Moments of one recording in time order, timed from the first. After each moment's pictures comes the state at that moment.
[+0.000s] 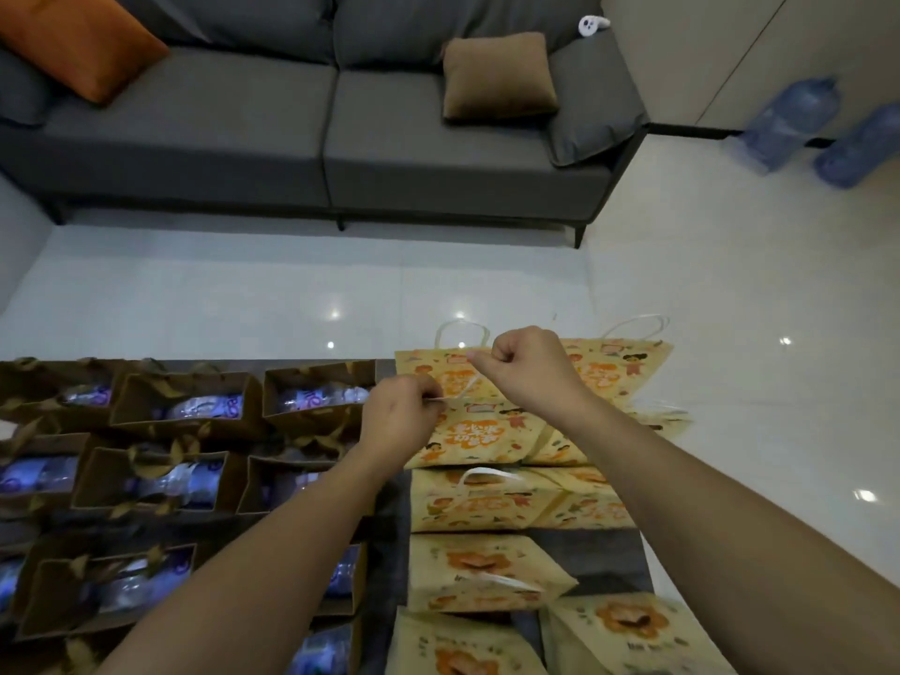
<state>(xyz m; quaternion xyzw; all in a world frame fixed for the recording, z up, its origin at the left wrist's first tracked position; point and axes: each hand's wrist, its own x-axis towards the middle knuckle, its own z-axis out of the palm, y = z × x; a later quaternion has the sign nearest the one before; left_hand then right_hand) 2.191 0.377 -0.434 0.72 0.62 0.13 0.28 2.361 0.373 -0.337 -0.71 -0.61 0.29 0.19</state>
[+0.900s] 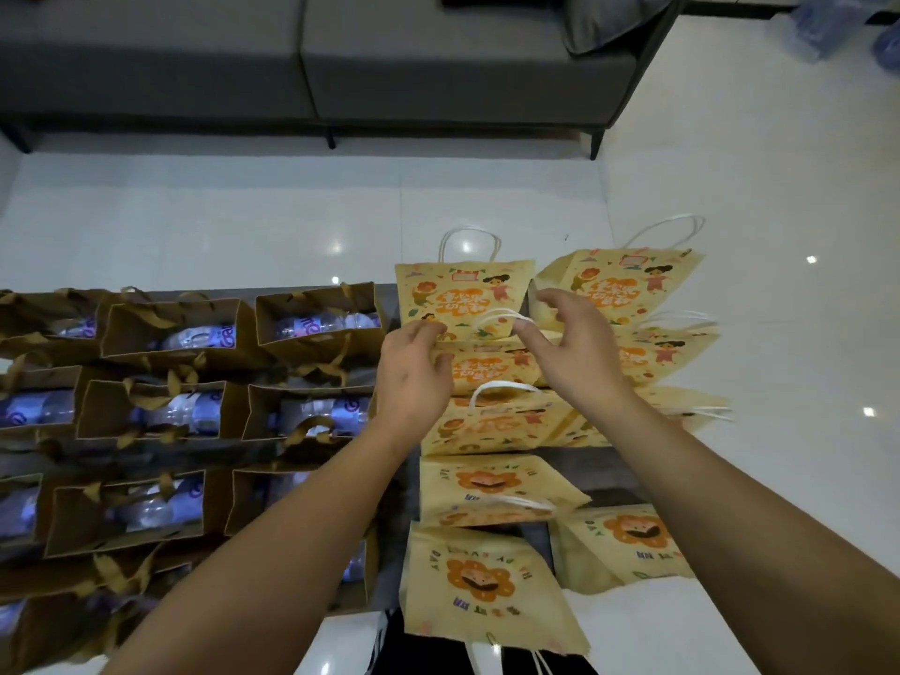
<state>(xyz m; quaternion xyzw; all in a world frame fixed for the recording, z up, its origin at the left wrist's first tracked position) 2.199 0.327 -0.478 0.69 0.63 0.19 0.30 2.389 0.306 -0.411 -0.77 -0.54 0.27 0.21</state>
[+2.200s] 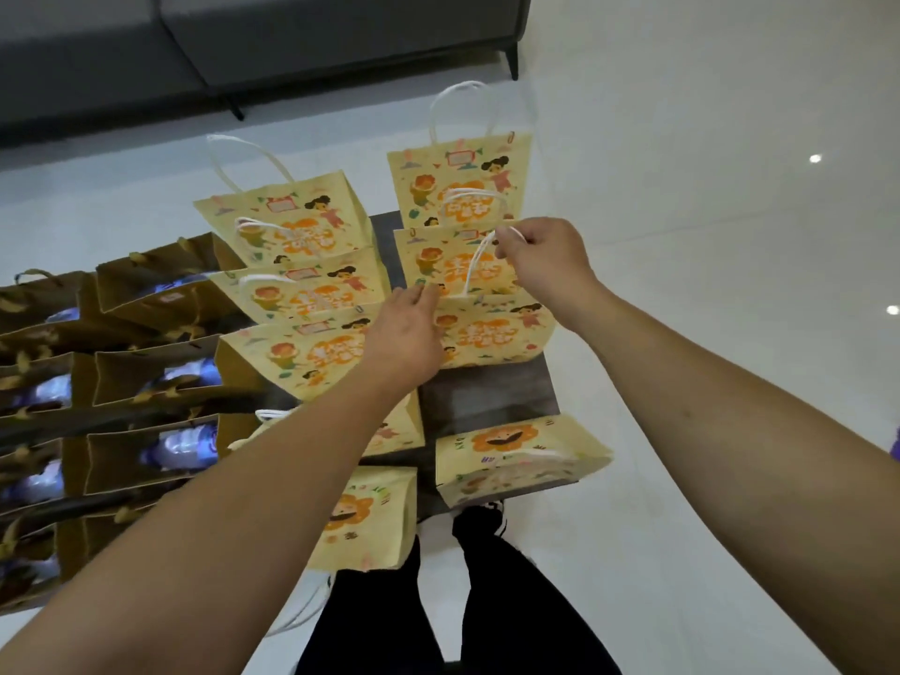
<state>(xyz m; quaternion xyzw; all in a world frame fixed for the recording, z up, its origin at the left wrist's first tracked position) 2.418 0.227 -0.472 0.78 0.55 -0.10 0.27 2.601 0.225 -0.427 -0.78 -0.41 0.38 0.30</state>
